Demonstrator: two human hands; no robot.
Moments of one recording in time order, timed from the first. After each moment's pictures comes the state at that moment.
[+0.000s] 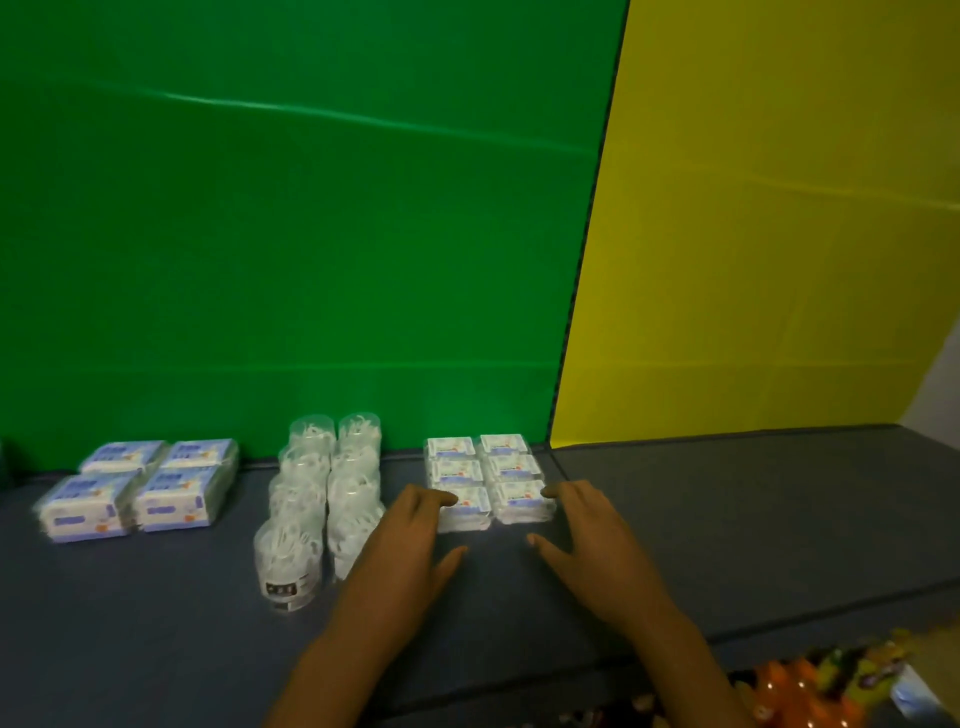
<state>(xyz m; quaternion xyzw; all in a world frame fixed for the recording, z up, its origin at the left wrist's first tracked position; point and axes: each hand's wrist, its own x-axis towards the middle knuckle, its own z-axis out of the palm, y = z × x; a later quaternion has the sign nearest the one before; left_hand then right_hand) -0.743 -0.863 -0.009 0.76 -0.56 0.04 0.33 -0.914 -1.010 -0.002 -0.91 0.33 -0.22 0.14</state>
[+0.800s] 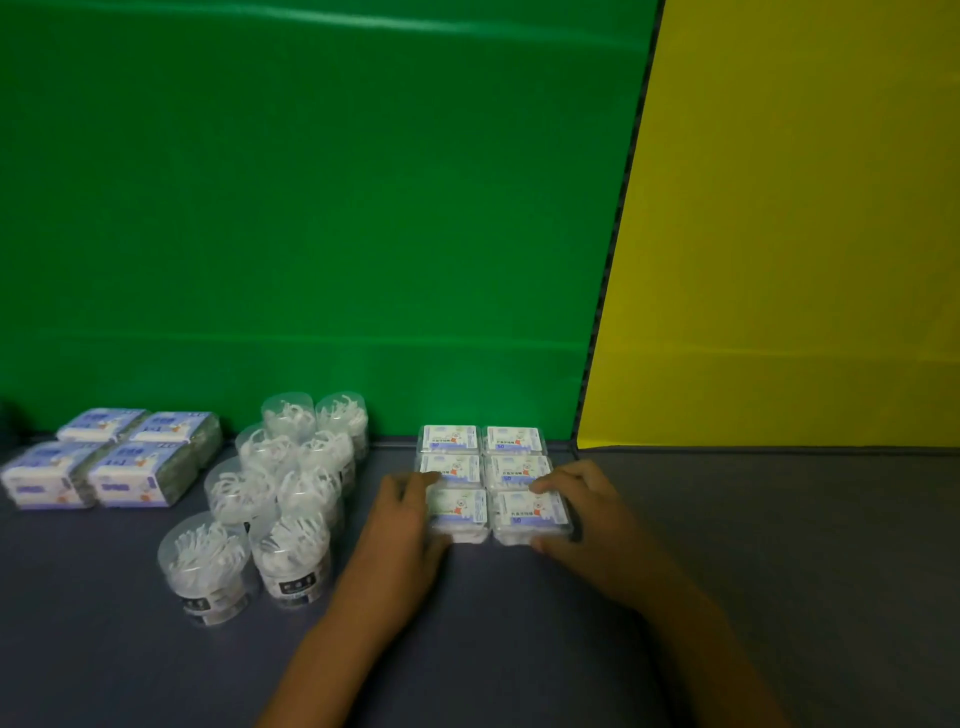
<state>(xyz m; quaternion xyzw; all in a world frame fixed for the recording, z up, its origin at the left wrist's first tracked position) -0.732 -0.951 -0.049 0.82 -0.45 0.01 0.36 -0.879 -1.145 -0.042 -0.94 0.20 -0.17 0.23</state>
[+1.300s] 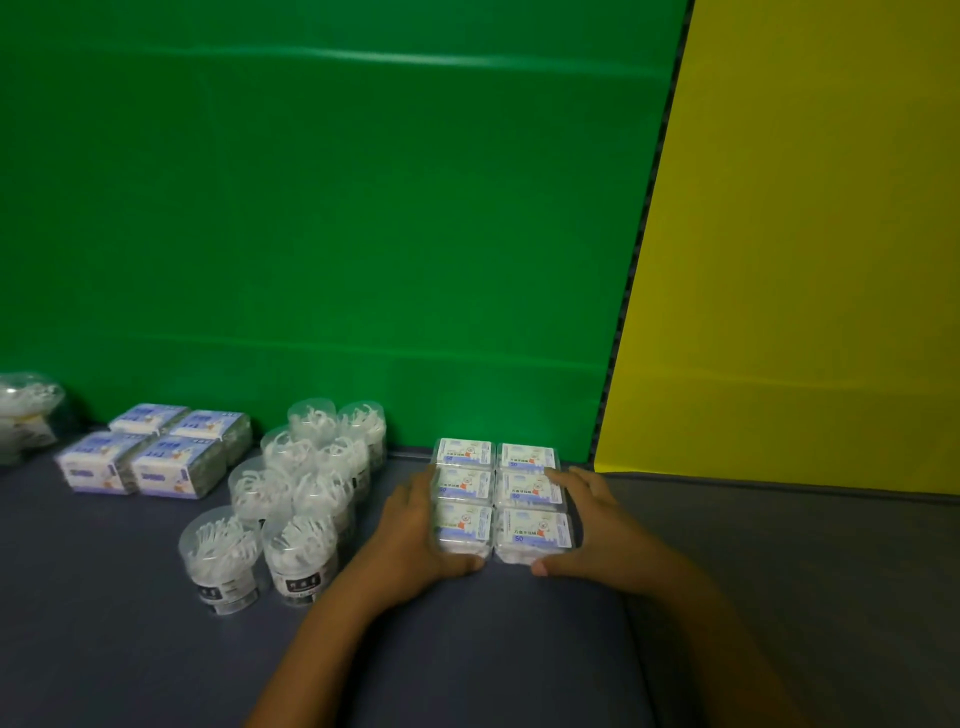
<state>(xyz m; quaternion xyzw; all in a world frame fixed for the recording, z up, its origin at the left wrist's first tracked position) -0.718 -0.970 -0.042 0.81 -0.44 -0.07 0.38 -0.862 -1.175 -0.035 -0.94 0.18 -0.05 0.30</state>
